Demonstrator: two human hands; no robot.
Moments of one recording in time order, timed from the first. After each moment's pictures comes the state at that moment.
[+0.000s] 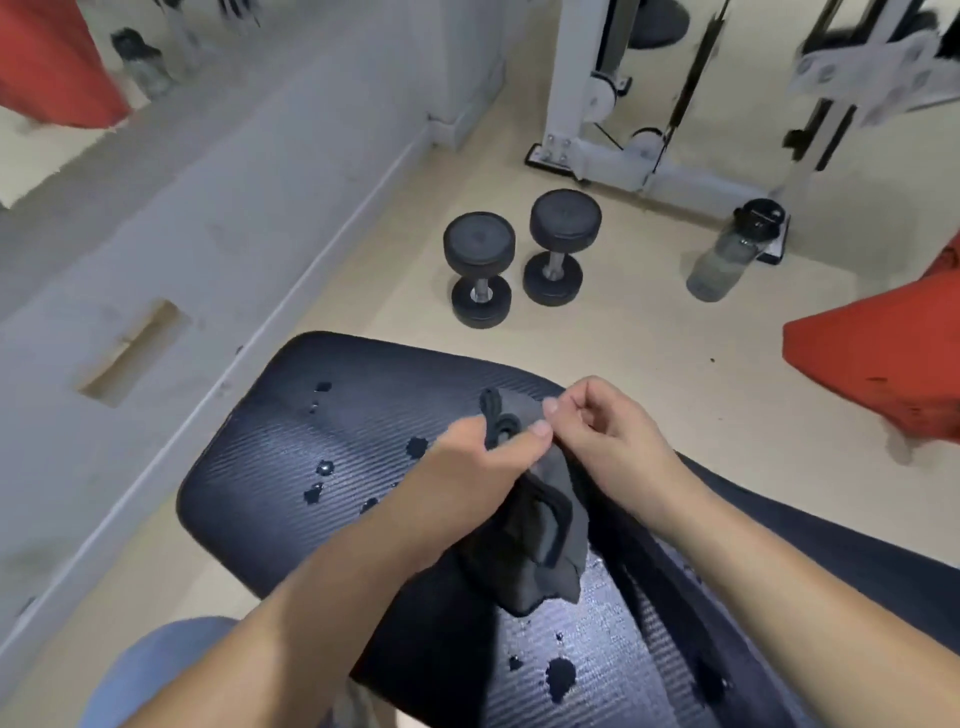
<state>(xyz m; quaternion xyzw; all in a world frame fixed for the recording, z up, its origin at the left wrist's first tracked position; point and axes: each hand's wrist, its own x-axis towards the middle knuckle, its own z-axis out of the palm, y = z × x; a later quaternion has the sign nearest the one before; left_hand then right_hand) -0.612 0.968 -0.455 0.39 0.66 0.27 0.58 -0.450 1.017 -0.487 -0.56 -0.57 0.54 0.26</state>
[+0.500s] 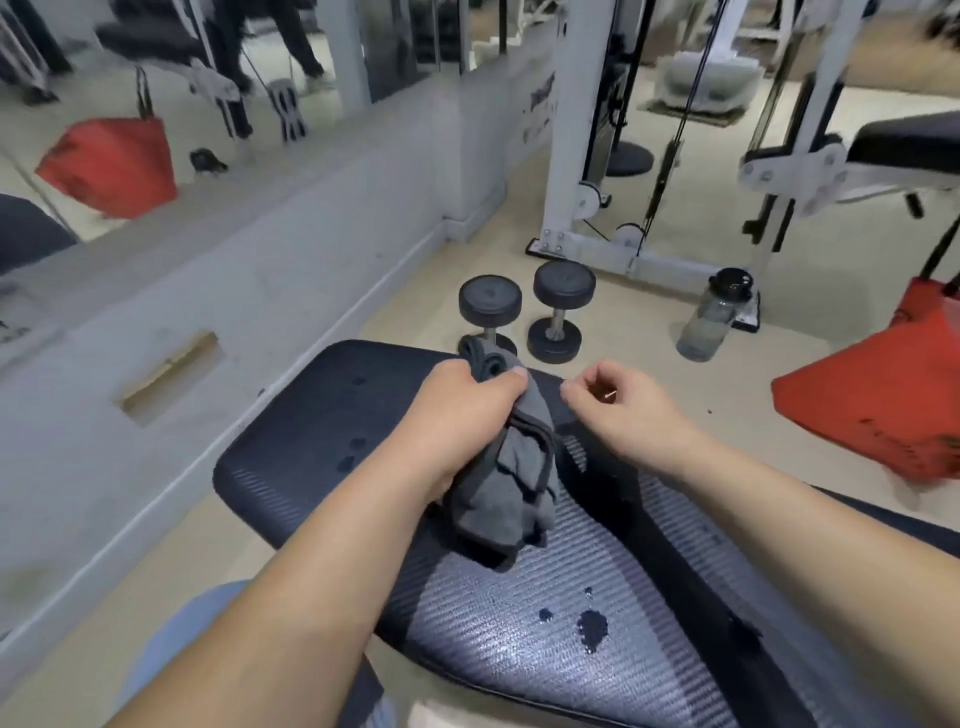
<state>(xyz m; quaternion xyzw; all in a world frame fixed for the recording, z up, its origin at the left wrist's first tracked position) -0.629 0.925 -0.453 0.42 0.69 0.36 0.46 -0.449 0.988 -0.500 -0.57 -0.68 0.37 0.27</state>
